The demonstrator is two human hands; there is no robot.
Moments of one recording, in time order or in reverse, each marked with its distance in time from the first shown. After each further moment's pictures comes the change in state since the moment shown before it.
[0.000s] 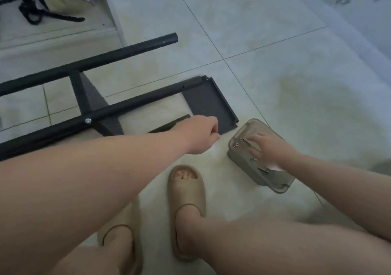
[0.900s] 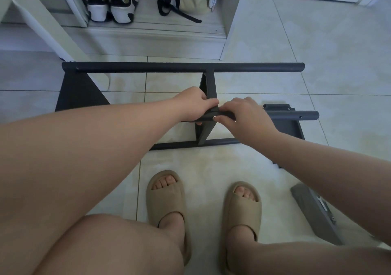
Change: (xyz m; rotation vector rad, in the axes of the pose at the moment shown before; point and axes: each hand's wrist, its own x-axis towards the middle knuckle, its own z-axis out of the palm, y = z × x) left_hand -0.109 -0.216 -0.095 -0.538 0.299 -0.497; right_hand 0.052 -0.328 -0.074 0.084 0.299 -0.509
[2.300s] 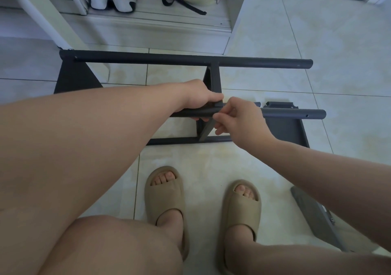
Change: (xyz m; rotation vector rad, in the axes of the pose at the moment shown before) left_hand 0.017 -0.003 -0.008 -0.217 -0.190 -0.043; right_hand -0.010 -0.023 0.012 0.623 0.030 0.258
